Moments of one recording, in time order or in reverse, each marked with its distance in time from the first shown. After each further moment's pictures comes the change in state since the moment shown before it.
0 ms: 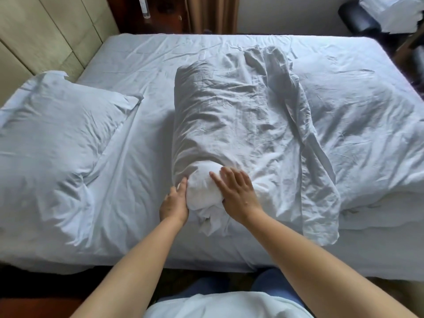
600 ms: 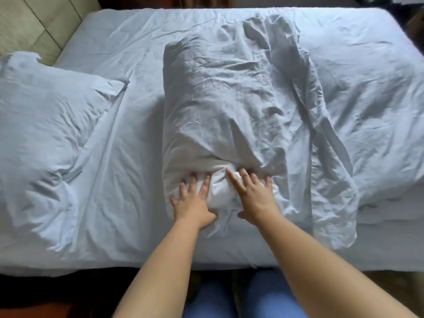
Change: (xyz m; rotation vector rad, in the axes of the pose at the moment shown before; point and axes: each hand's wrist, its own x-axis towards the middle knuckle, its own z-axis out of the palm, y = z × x) left_hand 0.012 0.040 0.030 0.192 -0.164 0.175; right_hand -0.016 0.036 0.024 -0.084 -0.630 0.282
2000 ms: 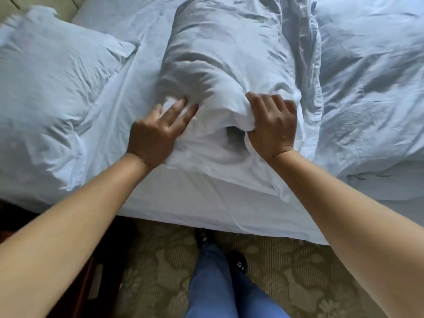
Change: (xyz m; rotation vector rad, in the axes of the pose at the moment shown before) left_hand -0.053 -0.031 -0.072 0.440 1.067 0.482; right_hand -0.022 0.040 -0.071 0.102 1.191 -0.163
